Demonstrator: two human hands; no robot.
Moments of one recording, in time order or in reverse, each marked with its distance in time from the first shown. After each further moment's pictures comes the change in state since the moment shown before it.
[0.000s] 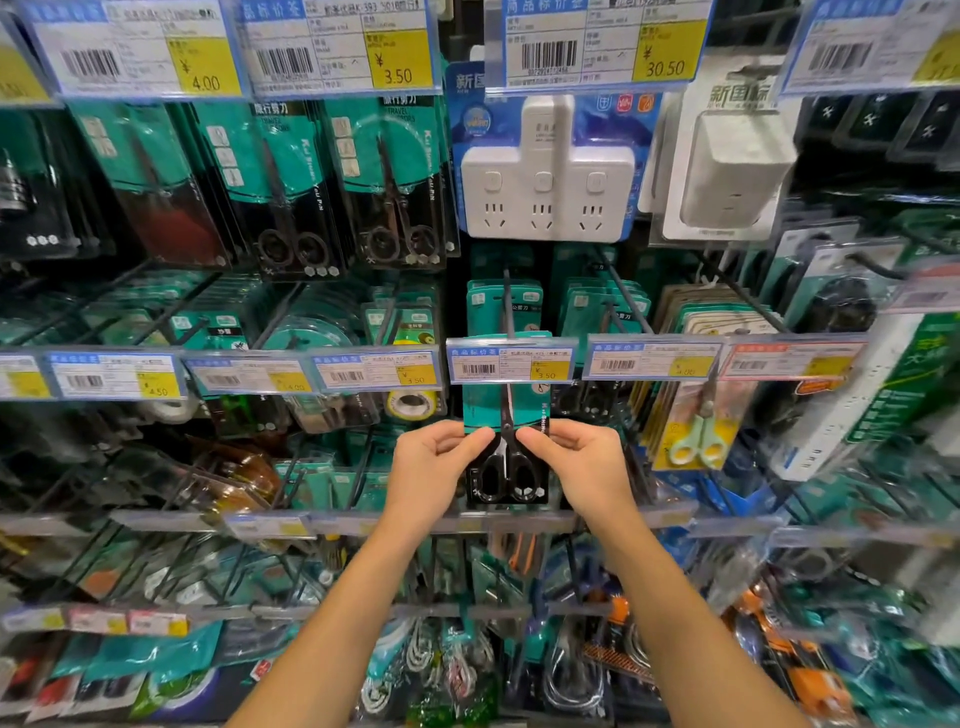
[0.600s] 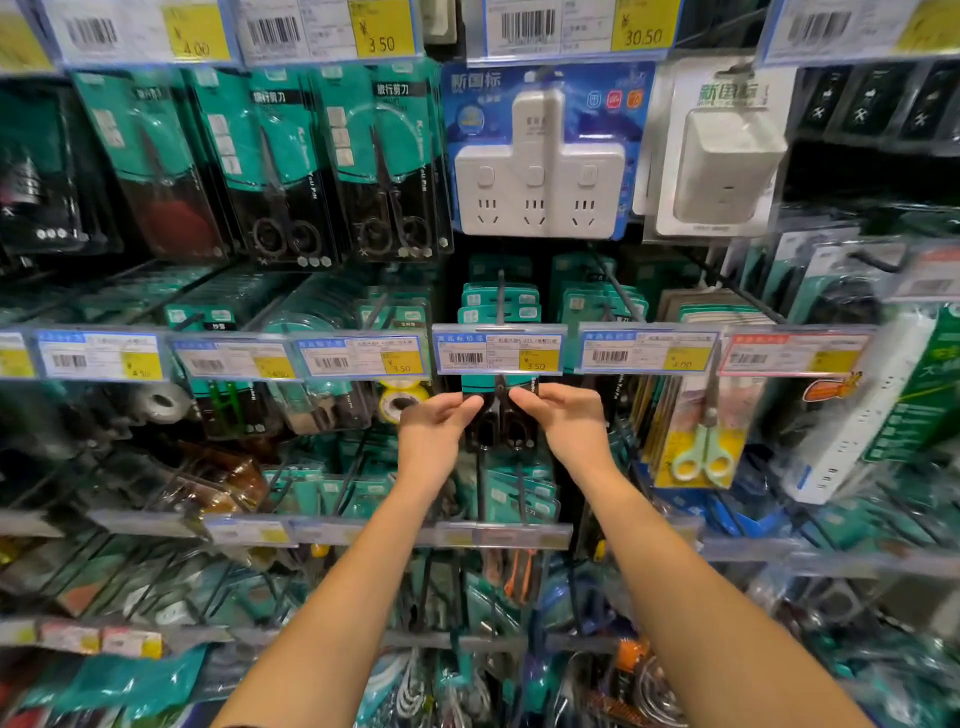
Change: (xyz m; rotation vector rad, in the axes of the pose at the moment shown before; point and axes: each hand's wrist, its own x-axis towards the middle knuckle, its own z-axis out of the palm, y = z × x) left_hand 0.061 -0.031 0.023 0.027 0.262 -0.001; right_hand 0.069 0.027 -0.003 -0.181 0.095 -0.134
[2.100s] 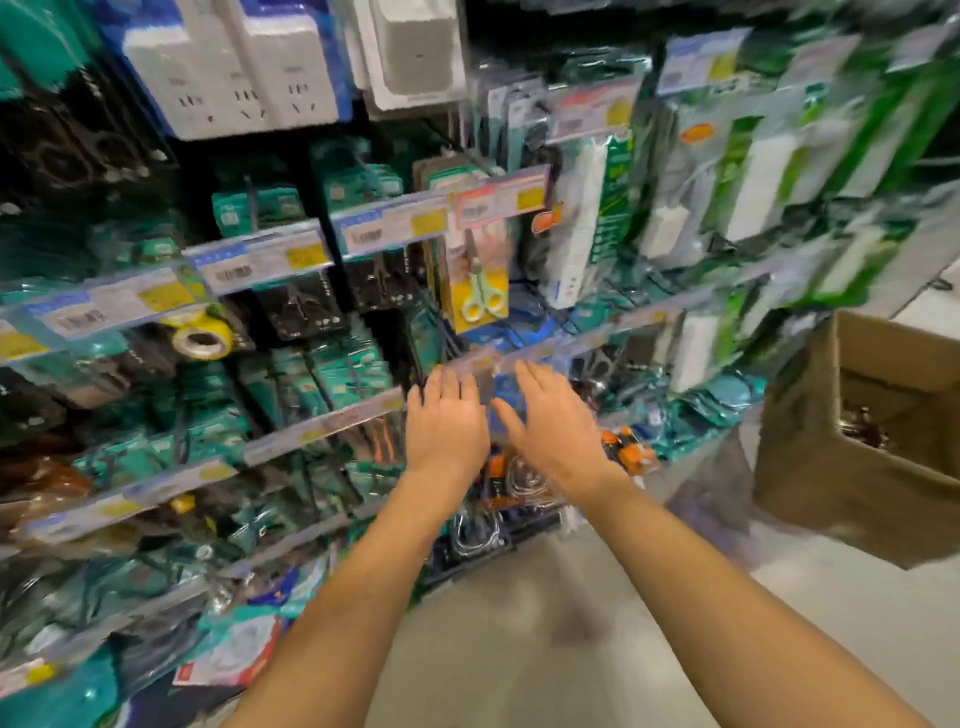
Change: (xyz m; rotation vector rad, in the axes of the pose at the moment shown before) left_hand -0.198 0.044 0.081 1.316 -0.706 0.570; right_hand -0.213 -0.041 -0.129 -1.159 0.070 0.209
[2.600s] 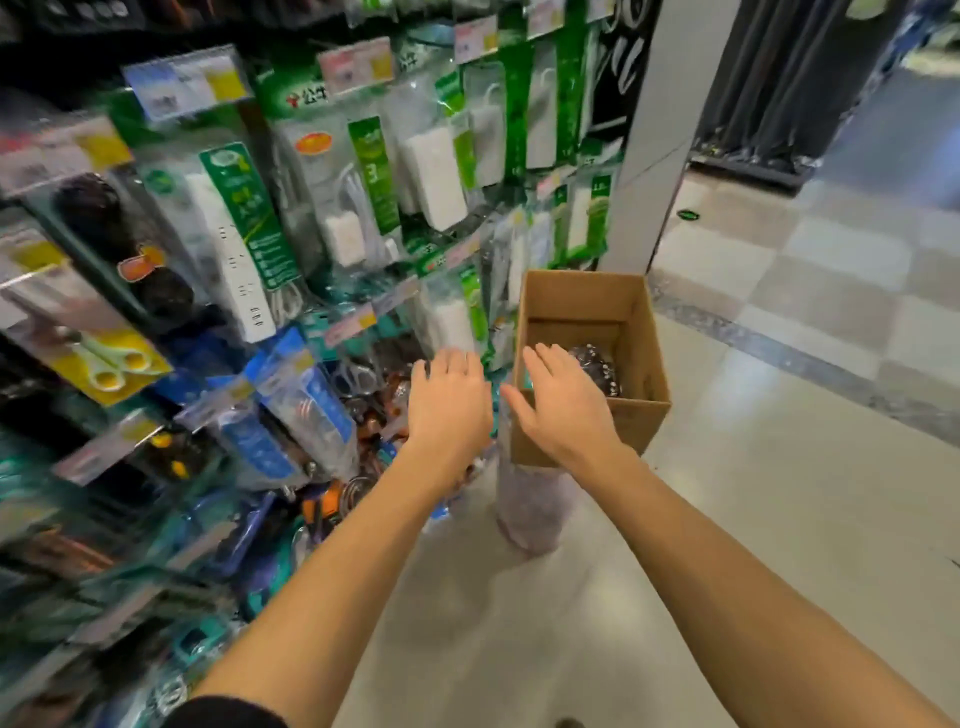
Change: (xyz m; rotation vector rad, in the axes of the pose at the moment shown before) left_hand 0.004 0.372 -0.023 0.044 0.051 0.442; right_hand -0.156 0.300 -0.167 -0.206 0.198 0.353
